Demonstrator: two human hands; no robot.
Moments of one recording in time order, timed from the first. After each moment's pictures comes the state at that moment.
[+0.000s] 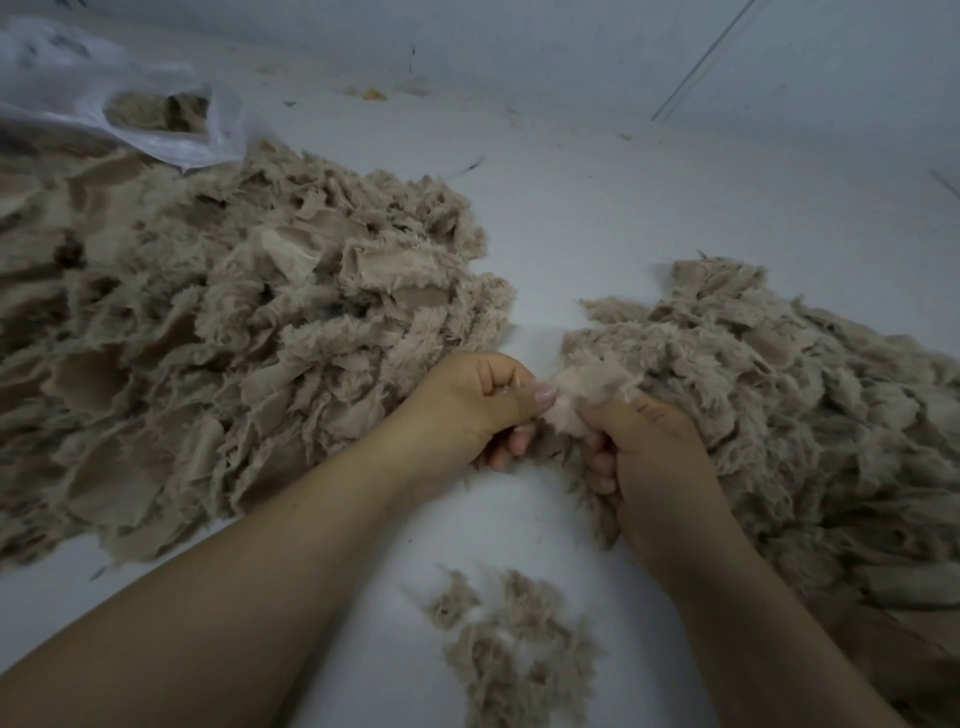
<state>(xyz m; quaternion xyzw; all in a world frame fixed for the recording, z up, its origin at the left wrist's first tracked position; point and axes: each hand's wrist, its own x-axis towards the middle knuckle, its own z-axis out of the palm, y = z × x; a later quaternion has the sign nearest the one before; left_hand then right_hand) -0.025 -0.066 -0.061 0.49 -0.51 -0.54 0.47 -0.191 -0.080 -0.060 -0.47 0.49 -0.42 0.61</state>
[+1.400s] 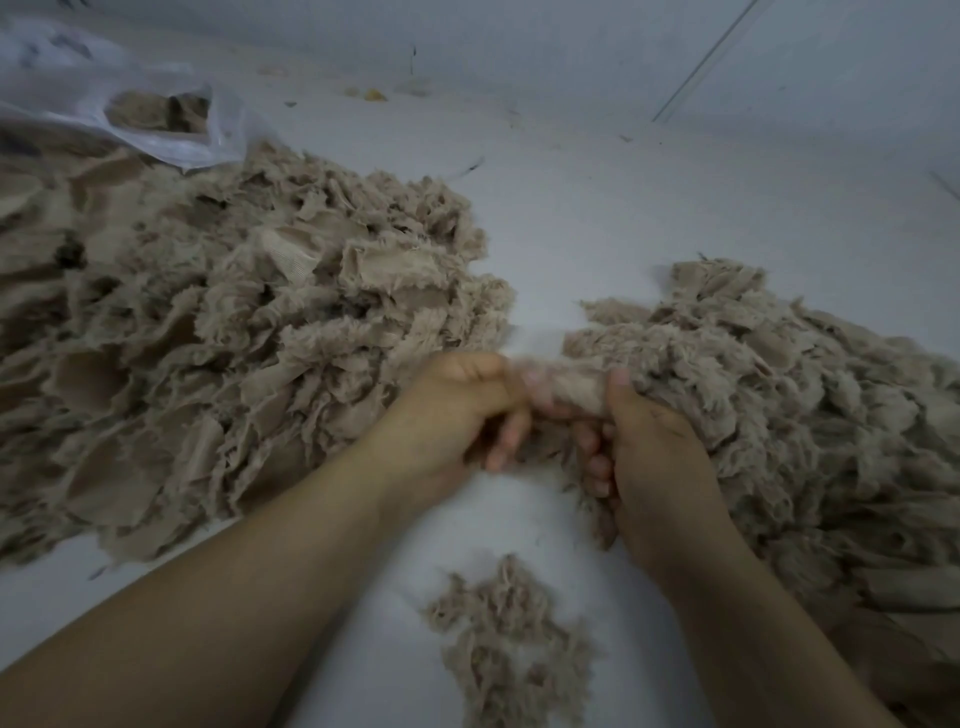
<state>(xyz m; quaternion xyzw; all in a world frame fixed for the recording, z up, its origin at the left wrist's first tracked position) -0.029 -0.064 -0.056 0.41 -0.42 -0.60 0.54 -0.189 -0.080 -0.061 -0.48 0.49 -0.43 0.58</state>
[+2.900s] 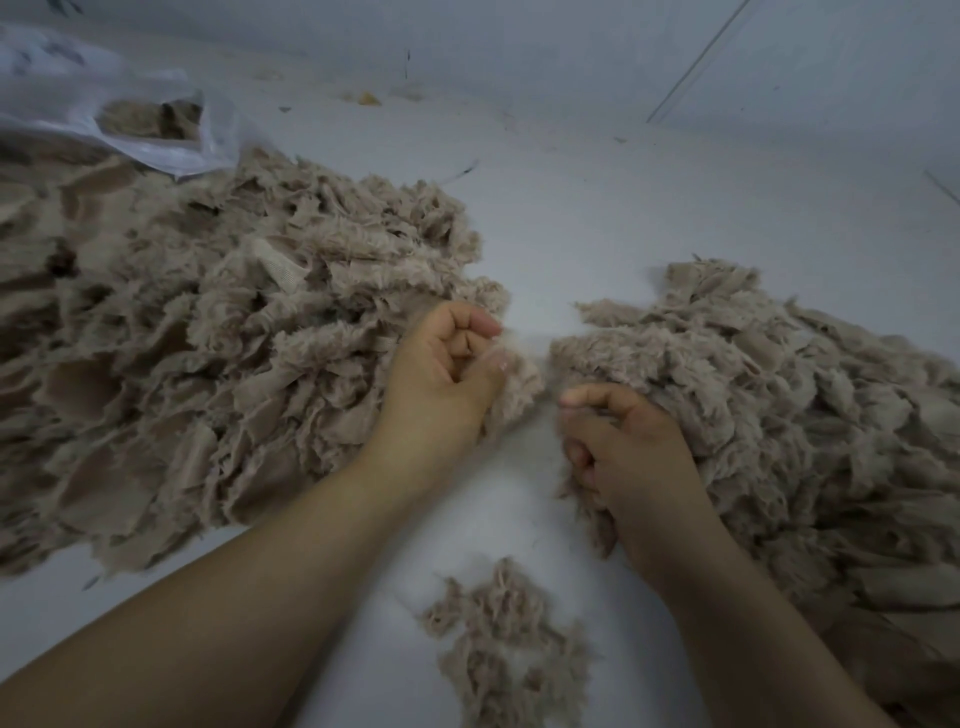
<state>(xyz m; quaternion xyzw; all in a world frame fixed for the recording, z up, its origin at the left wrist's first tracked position) -0.031 -0.071 -0.061 0.49 -0.47 -0.33 0.65 -0.189 -0.080 -0.060 -0.50 0.50 -0.40 0.59</state>
